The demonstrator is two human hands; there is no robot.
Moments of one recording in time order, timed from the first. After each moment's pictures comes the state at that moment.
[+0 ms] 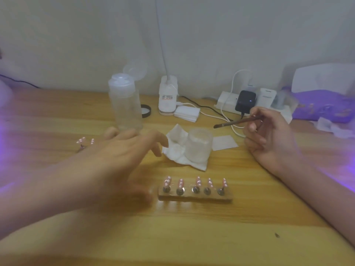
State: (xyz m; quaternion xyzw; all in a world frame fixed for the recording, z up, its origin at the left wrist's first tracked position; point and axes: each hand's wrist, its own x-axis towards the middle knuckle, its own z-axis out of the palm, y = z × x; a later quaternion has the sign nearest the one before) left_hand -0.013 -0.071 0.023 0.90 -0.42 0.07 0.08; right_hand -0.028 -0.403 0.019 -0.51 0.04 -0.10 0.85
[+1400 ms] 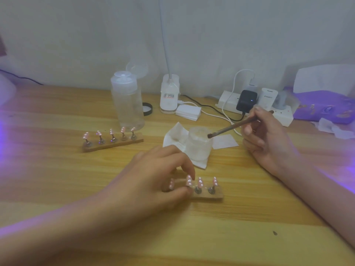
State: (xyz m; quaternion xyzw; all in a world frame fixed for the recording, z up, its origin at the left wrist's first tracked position) left_hand -0.061 -0.120 0.015 0.86 -0.42 0.02 0.30; right_hand -0.032 -0.399 0.017 -0.56 -0.01 -0.09 0.82
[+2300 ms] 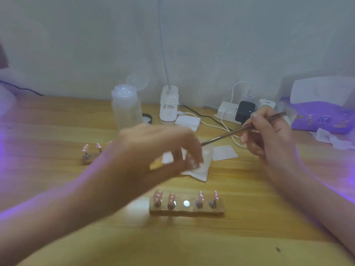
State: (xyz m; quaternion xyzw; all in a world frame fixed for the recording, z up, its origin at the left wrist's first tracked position) left_hand -0.037 -0.137 0.072 0.87 -0.43 0.06 0.23; right_hand -0.039 -0.392 0.031 -0.67 -0.07 -0.20 0.71
